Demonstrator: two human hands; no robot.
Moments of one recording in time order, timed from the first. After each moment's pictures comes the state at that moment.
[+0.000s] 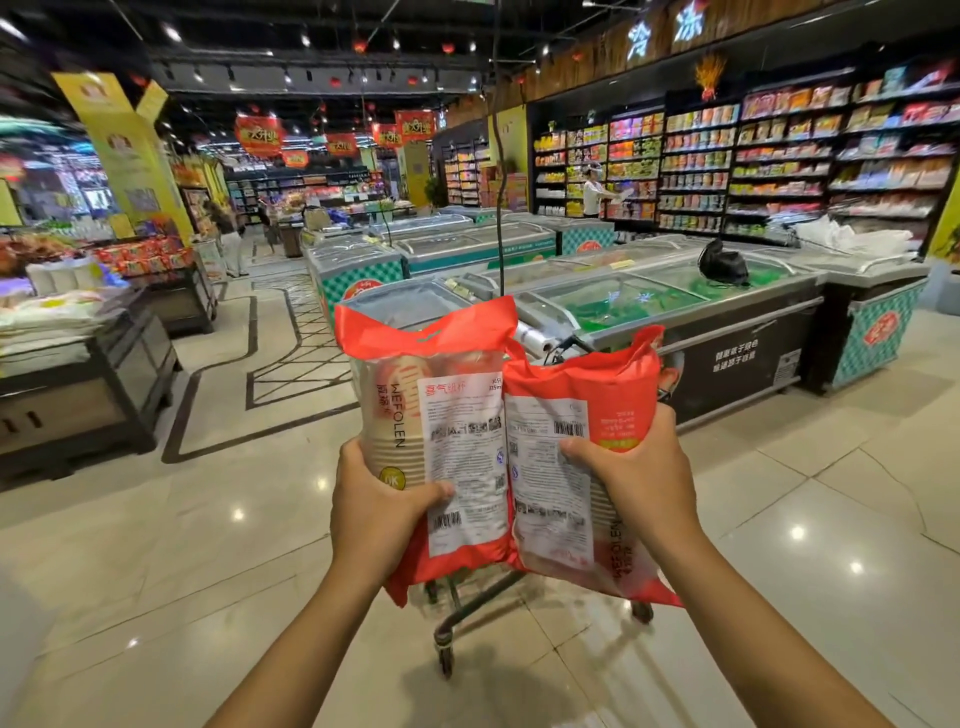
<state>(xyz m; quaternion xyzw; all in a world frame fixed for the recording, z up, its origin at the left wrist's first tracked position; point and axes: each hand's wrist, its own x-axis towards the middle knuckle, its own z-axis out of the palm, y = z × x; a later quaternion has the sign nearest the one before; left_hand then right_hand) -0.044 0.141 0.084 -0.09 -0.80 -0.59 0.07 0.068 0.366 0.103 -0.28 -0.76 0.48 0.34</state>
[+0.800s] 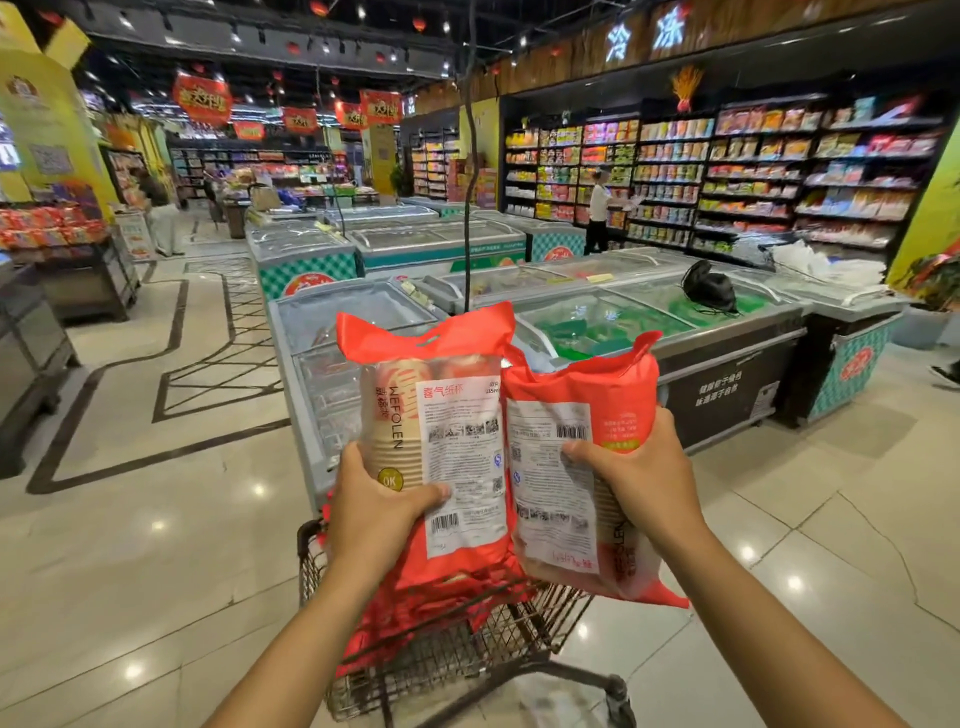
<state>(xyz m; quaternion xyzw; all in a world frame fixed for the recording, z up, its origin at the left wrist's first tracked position) -0.352 0.350 0.052 -0.10 -0.78 -0.62 0.03 -0.228 0.582 0.081 -0.29 -0.77 0.45 0.34</state>
